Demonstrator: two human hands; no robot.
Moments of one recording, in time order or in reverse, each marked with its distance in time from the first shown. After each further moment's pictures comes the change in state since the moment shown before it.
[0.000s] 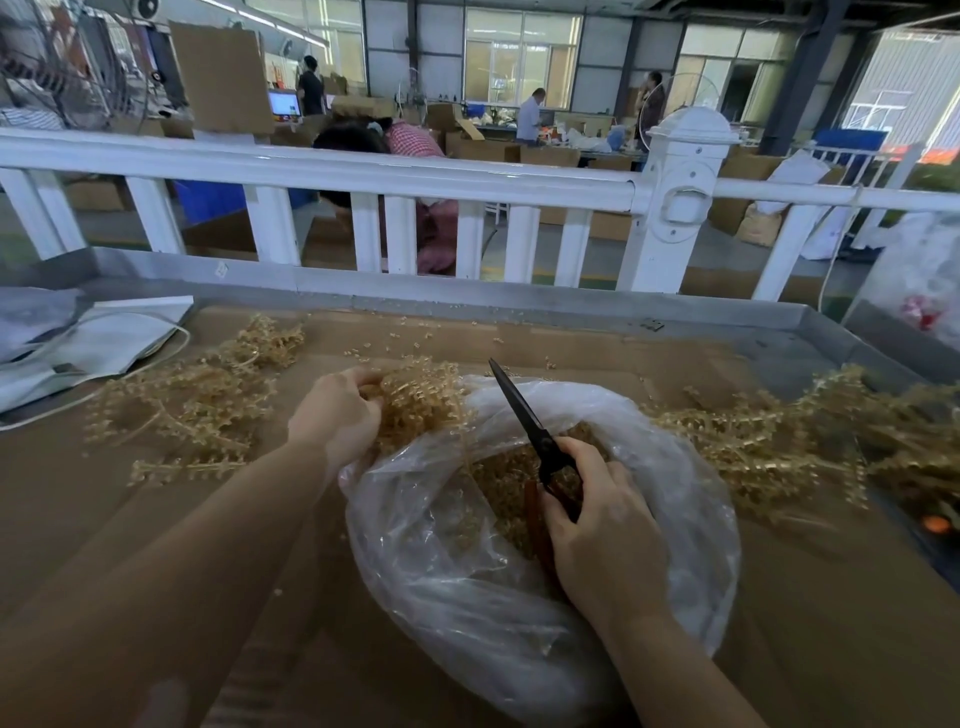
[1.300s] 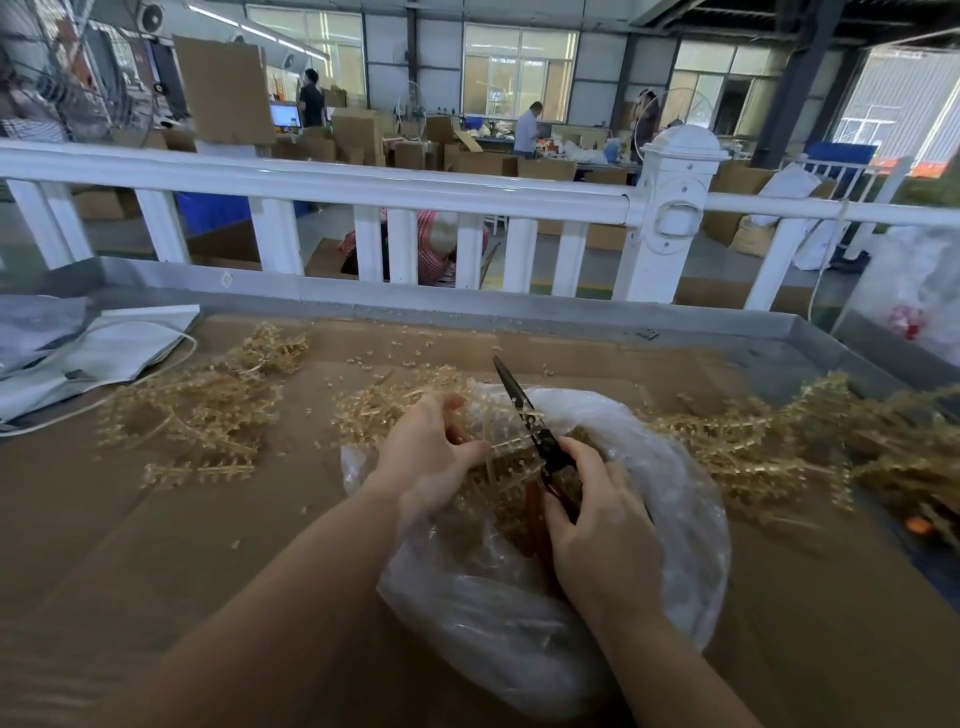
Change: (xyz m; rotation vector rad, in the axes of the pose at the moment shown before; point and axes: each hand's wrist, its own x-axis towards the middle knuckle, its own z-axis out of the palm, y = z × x) left_hand -0.055 0.043 0.027 -0.295 -0.152 0.128; right_hand -0.003 -0.005 0.000 0.022 0.106 -0.023
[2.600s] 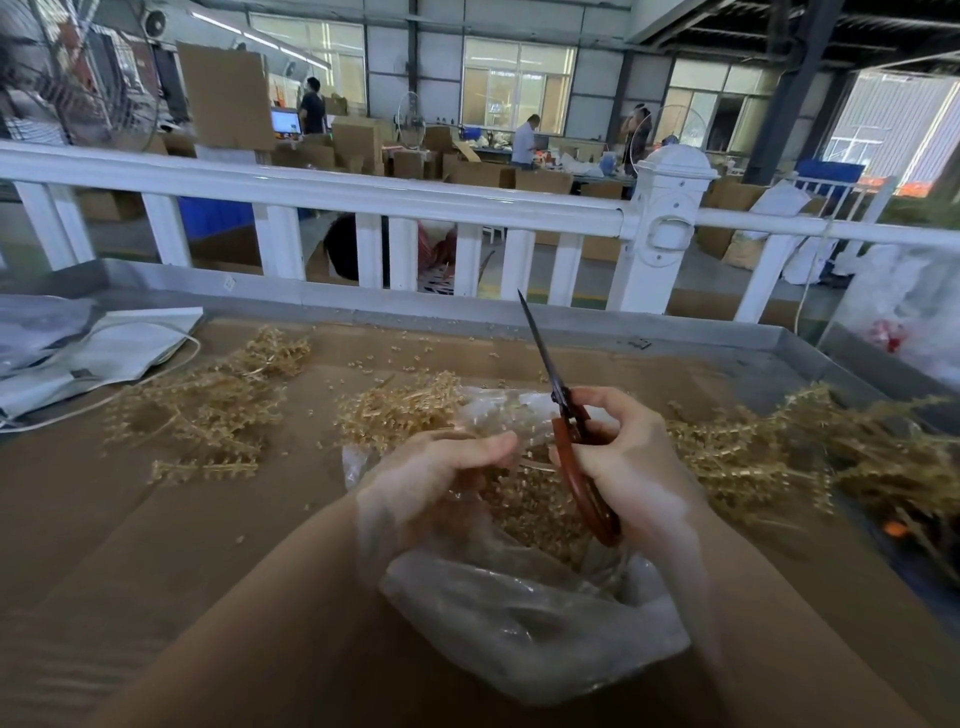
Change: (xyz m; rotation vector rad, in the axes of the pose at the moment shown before) left_hand -0.025 0.005 -0.014 -0.590 -0.412 -0.303; right_hand 0.052 -0.024 -0.054 0.806 -0.338 0.344
